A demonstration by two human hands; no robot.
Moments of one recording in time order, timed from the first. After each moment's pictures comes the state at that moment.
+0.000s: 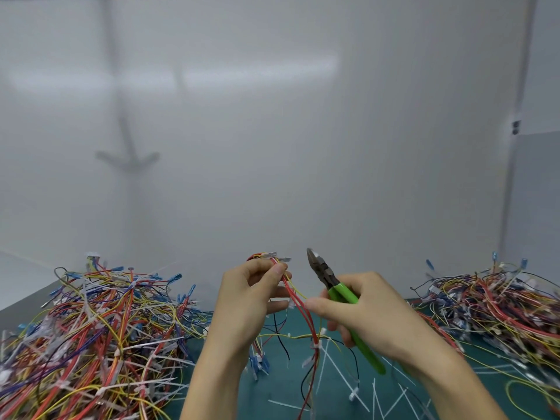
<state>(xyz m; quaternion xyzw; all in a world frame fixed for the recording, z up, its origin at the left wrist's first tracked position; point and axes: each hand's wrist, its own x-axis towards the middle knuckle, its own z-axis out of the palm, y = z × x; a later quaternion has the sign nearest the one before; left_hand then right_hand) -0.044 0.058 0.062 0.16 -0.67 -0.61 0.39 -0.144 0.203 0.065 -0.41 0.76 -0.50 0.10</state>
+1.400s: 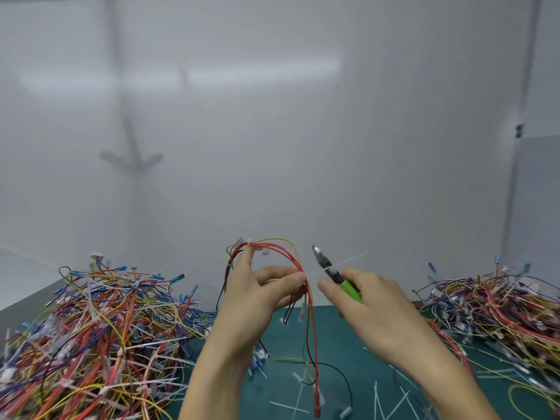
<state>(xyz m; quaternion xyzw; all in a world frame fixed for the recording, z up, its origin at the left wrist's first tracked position) -0.044 0.057 0.063 0.07 -0.64 -0.68 0.36 -0.143 0.202 0.066 -0.40 0.82 -0.40 -0.05</state>
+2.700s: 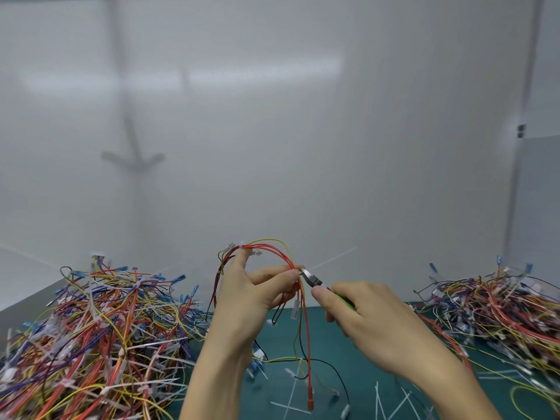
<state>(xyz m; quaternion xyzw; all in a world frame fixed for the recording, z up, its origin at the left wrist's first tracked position) -0.041 0.057 0.067 0.09 -0.63 -0.67 0.38 -0.141 0.201 0.061 -0.45 0.83 -0.32 -0.07</state>
